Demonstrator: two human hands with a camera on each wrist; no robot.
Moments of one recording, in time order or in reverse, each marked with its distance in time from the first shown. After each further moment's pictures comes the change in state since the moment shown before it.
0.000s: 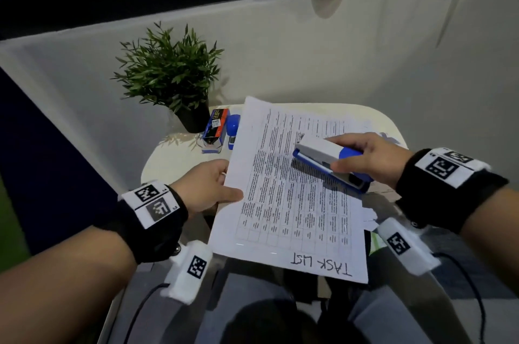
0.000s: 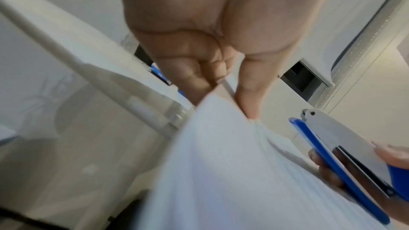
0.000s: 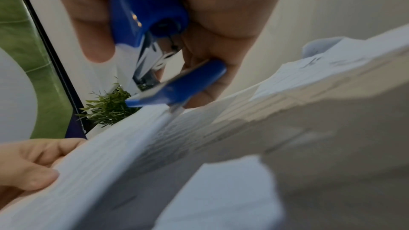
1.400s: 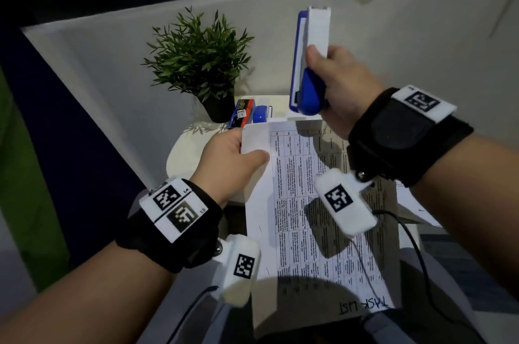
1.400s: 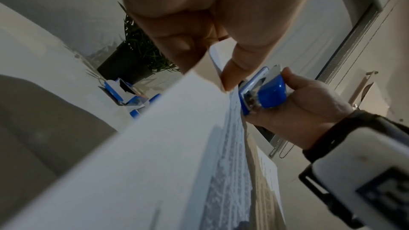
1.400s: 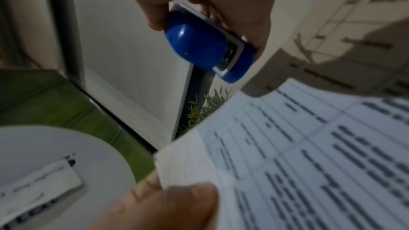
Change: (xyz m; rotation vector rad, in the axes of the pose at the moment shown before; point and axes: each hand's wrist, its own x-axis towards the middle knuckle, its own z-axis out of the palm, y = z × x) left_hand -0.030 0.033 0.011 -0.208 0.391 0.235; right_hand 0.059 -0.105 0.074 0.485 0.258 -0.121
